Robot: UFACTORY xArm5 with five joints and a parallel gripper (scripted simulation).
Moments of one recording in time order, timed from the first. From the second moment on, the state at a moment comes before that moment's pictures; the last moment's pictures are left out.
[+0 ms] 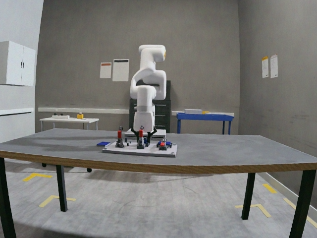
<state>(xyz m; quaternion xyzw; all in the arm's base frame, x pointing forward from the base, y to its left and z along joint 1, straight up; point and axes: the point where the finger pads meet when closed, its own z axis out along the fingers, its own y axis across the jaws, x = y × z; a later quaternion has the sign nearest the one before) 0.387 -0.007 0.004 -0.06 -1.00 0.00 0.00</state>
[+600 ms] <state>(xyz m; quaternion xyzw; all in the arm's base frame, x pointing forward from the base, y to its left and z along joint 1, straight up) 0.387 -0.007 0.005 -0.06 -1.00 0.00 0.00</state>
